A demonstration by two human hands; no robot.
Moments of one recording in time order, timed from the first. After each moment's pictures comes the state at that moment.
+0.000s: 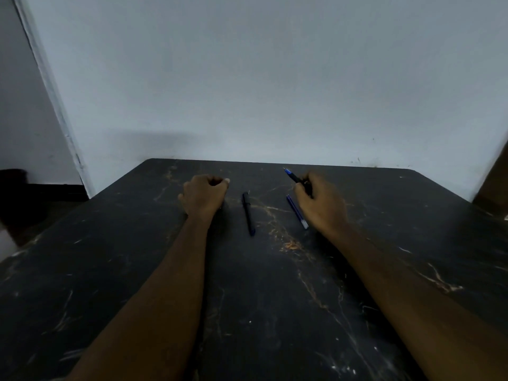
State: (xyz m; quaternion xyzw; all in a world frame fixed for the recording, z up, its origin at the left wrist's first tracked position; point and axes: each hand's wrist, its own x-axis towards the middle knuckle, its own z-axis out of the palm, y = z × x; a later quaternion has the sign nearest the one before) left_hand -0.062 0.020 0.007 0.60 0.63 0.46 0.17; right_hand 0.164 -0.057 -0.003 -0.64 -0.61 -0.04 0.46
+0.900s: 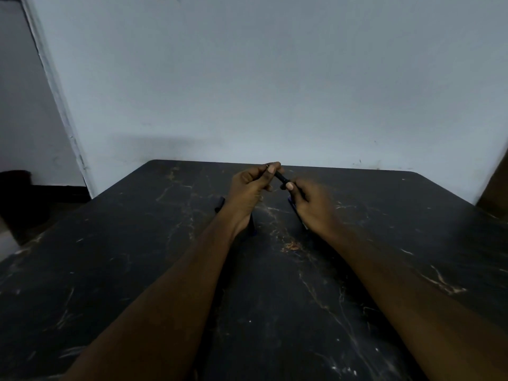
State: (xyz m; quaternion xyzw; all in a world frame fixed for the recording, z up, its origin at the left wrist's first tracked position) left_hand -0.001 -0.010 0.015 0.59 0.28 0.55 0.52; right_hand 0.153 -0.050 -0.004 -0.55 -0.69 0.00 0.48
